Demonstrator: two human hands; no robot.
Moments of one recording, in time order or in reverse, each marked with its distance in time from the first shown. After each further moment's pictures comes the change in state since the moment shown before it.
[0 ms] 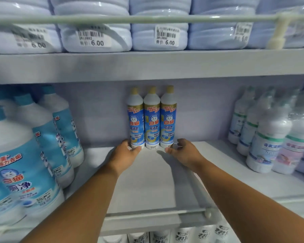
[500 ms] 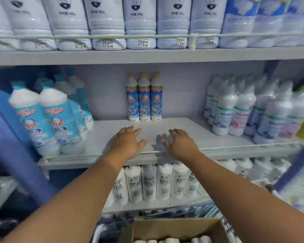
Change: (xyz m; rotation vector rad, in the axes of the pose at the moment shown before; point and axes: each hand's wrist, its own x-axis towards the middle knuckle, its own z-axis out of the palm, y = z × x) left_hand -0.197 0.064 -0.018 0.565 -0.050 0.228; right_hand -0.188 -0.001 -0.046 -0.593 0.009 -0.222
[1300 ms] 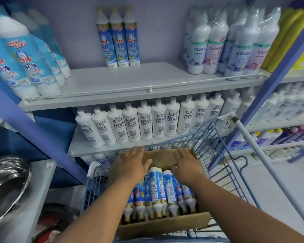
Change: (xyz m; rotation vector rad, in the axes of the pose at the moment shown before) left_hand -0.233 0.061 0.196 -0.010 -0.292 -0.055; right_hand -0.262 0.120 0.138 -0.101 -0.343 0.088
